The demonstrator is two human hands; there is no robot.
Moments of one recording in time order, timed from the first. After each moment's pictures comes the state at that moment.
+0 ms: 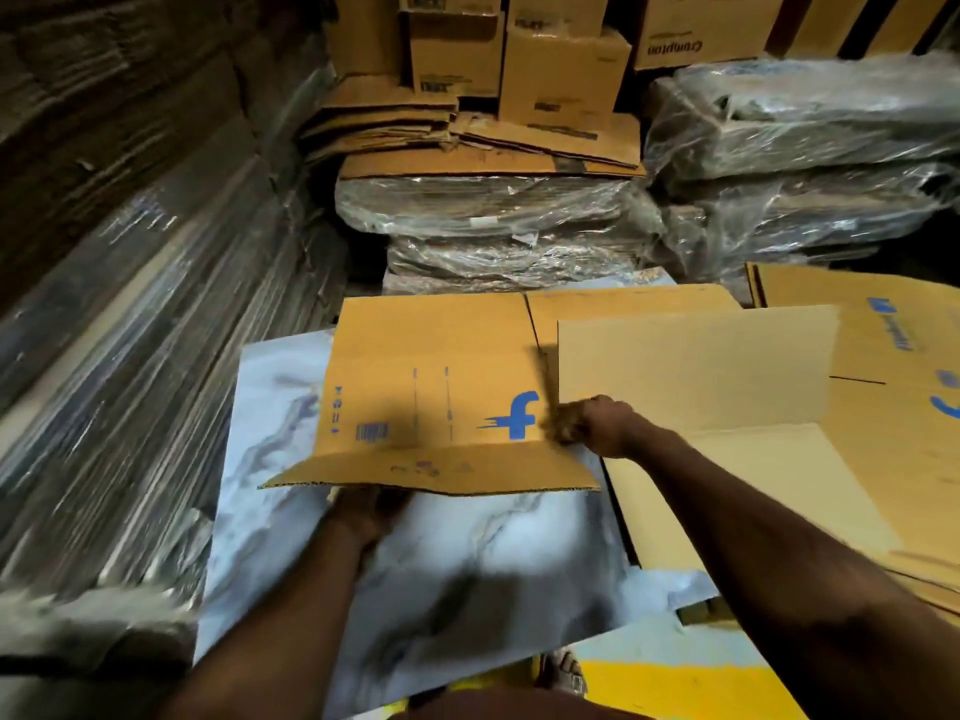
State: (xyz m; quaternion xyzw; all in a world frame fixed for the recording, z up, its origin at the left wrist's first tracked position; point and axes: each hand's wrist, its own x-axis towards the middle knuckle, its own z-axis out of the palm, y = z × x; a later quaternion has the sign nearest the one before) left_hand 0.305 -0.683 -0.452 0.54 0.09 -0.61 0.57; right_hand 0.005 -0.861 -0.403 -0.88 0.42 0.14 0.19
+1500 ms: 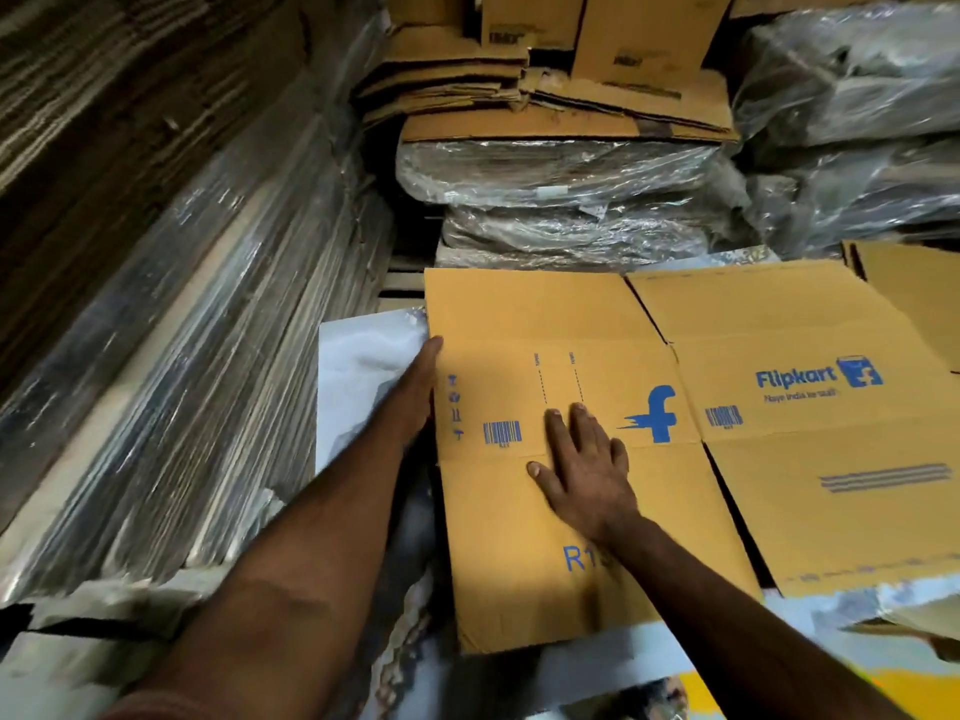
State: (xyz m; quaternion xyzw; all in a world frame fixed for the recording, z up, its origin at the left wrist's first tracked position) left_hand 0.435 -0.766 -0.423 0.64 -0.19 -0.59 0.46; right_hand 0.176 -0.735 -0.456 -0.83 0.53 -0.01 0.17
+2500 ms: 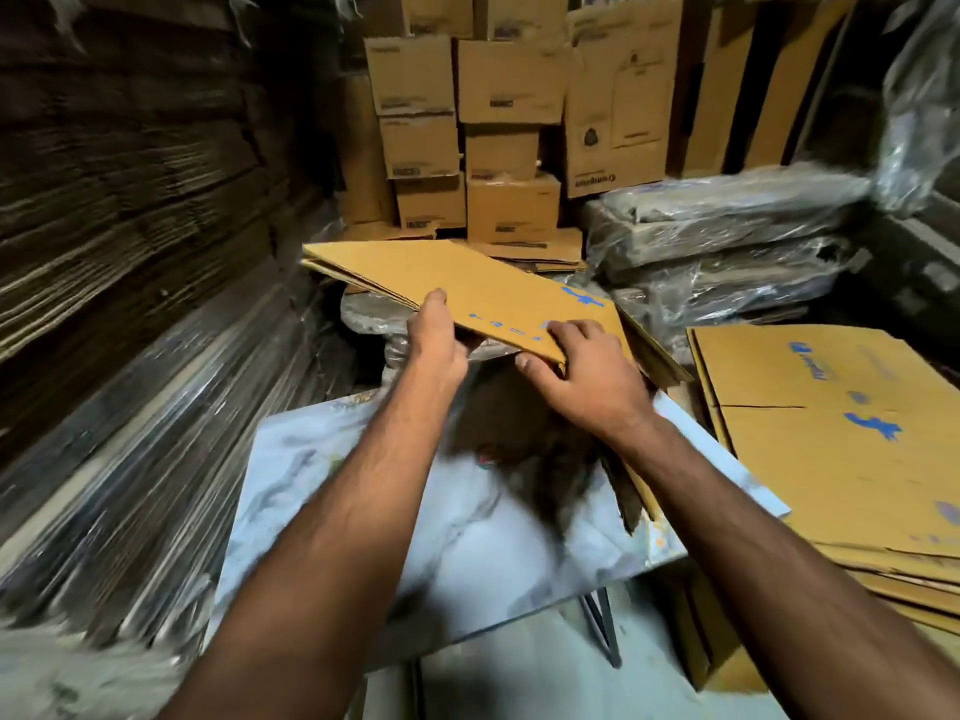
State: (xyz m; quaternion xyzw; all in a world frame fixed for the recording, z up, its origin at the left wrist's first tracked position) left_hand 0.111 -0.731 -0.173 0.47 -0.16 -0.48 0.73; right_hand -0.070 -0.699 -0.204 -0.80 0.52 -0.29 0.07
